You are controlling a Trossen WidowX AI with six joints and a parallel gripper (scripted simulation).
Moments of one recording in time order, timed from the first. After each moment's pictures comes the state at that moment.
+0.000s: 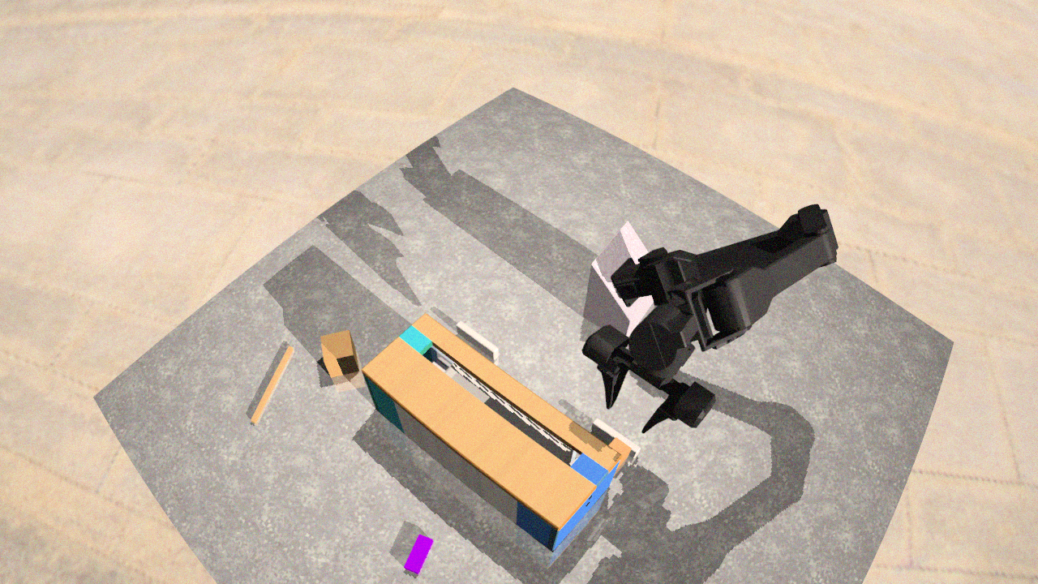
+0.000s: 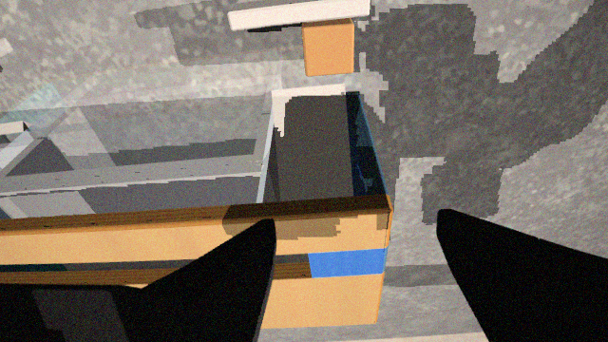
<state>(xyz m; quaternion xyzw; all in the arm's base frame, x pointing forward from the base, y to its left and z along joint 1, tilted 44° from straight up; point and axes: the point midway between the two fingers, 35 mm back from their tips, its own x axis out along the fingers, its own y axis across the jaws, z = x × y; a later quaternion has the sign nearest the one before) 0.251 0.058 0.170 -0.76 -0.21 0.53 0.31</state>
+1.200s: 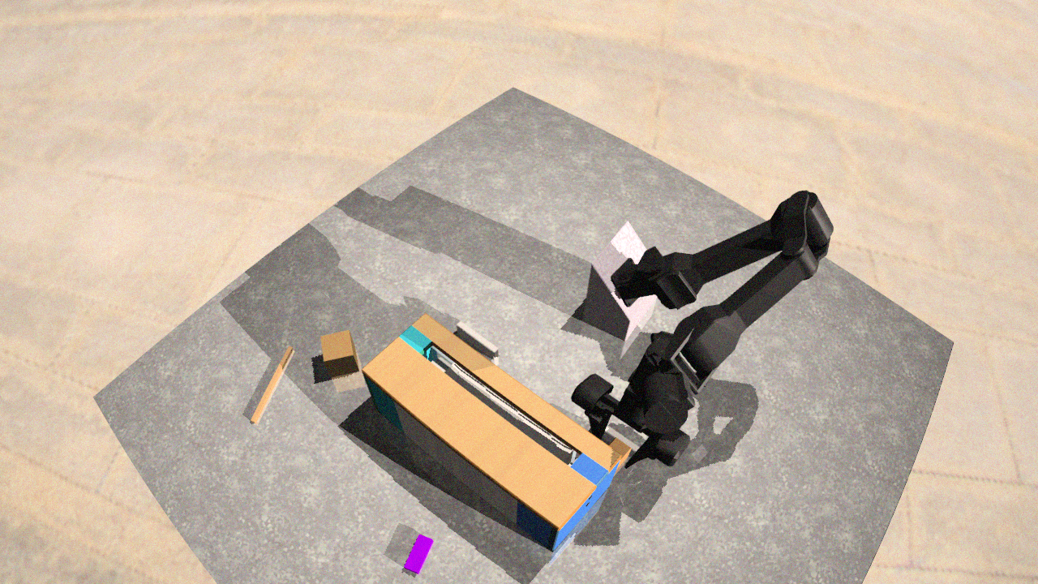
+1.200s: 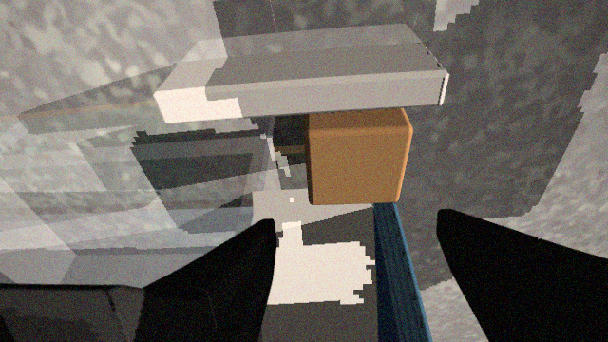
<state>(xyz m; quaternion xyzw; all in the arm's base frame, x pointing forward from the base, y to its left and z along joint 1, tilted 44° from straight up) 0.247 0.143 0.082 -0.76 -0.22 0.53 0.30</state>
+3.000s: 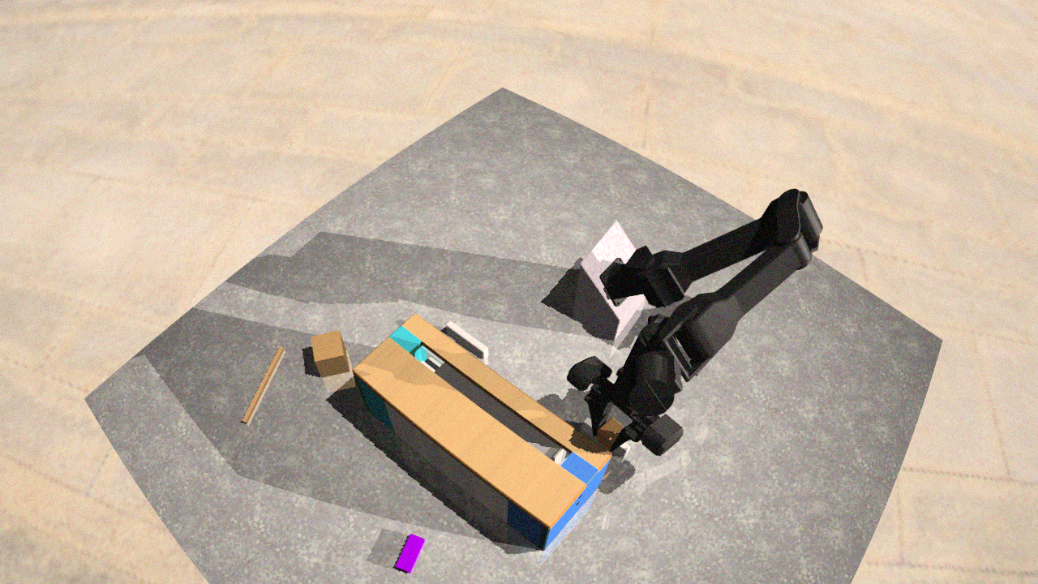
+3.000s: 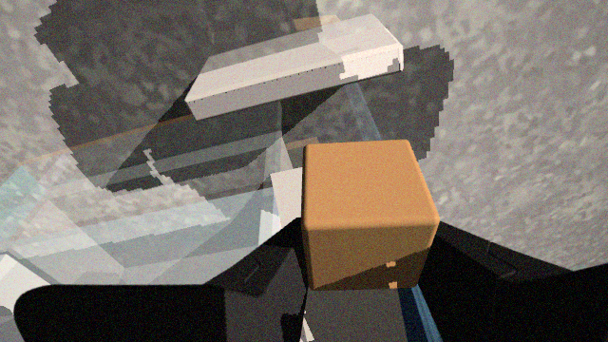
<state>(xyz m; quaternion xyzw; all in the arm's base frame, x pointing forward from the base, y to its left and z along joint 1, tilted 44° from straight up) 0.243 0.118 0.102 -0.73 -0.17 0.55 0.36</state>
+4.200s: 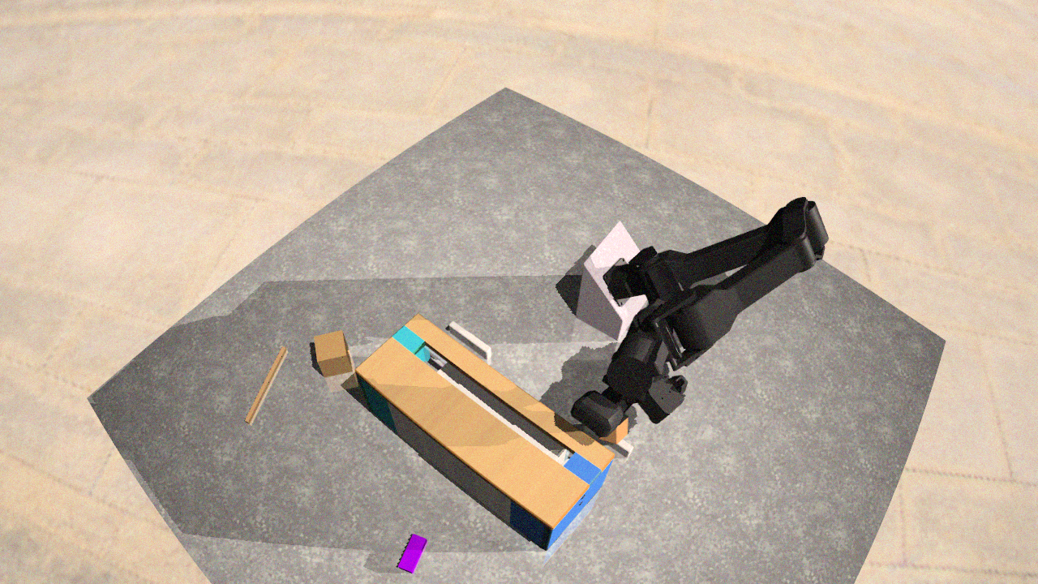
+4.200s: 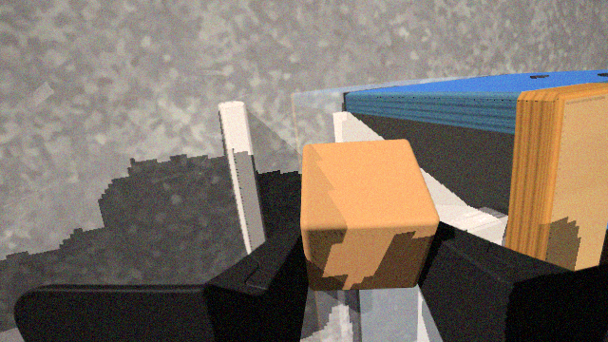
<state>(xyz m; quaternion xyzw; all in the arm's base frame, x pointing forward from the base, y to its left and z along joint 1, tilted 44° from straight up) 0.239 0.093 0.107 -0.30 0.23 0.54 0.75</state>
